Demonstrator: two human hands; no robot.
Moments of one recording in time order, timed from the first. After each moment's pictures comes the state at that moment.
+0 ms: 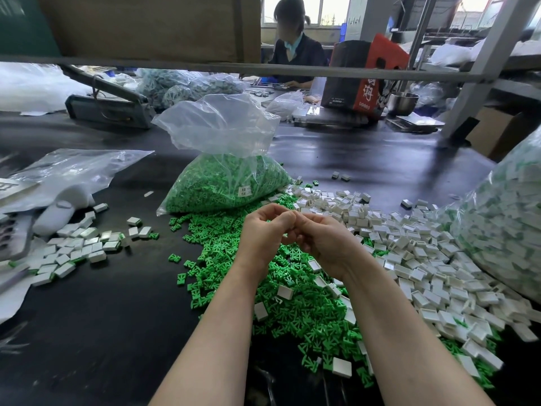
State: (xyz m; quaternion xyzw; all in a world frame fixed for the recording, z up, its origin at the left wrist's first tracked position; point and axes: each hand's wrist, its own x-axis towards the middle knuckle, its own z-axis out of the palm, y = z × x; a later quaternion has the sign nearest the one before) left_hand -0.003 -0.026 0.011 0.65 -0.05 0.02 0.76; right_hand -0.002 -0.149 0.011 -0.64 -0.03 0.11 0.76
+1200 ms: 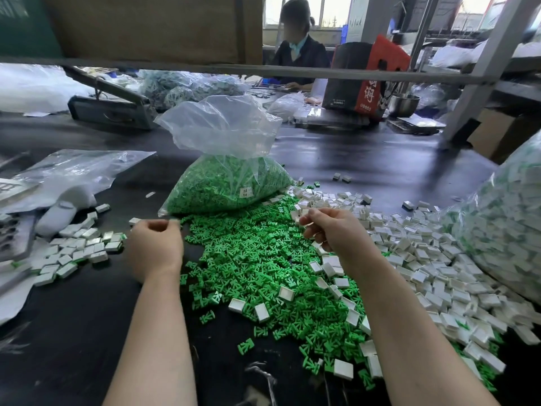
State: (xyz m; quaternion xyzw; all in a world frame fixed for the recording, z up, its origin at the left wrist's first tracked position) left_hand 0.013 0.106 -0.010 0.78 0.34 0.28 0.45; right_hand -0.003 -0.162 0.022 -0.75 0.03 0.01 0.66
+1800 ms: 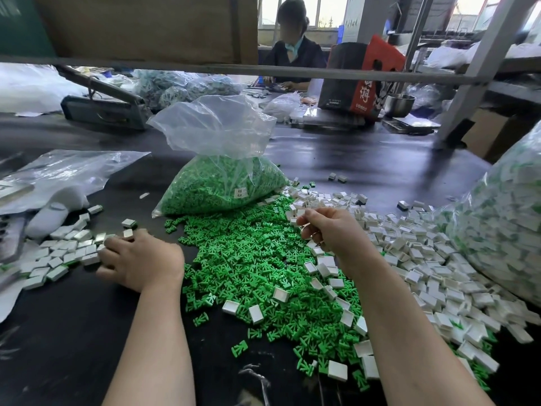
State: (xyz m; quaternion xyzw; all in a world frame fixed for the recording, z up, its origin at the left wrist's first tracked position) left_hand 0.009 0.099 -0.021 0.88 0.41 0.18 0.17; right_hand -0.002 -0.167 0.023 -0.76 0.04 0.01 0.64
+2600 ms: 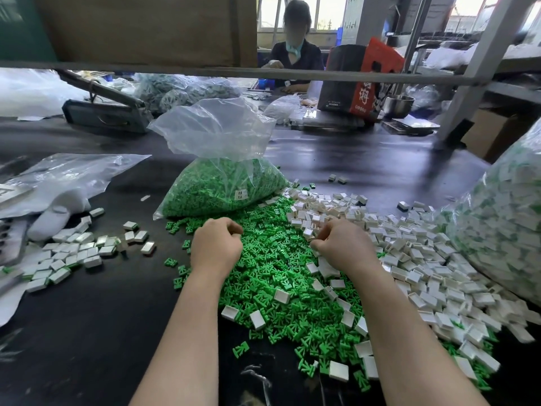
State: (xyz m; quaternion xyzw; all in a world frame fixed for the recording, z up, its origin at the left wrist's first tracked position) left_hand 0.015 0.036 -0.007 0.94 0.05 0.11 0.33; right_hand 0.004 -0.178 0.004 -0.97 0.08 -0.03 0.22
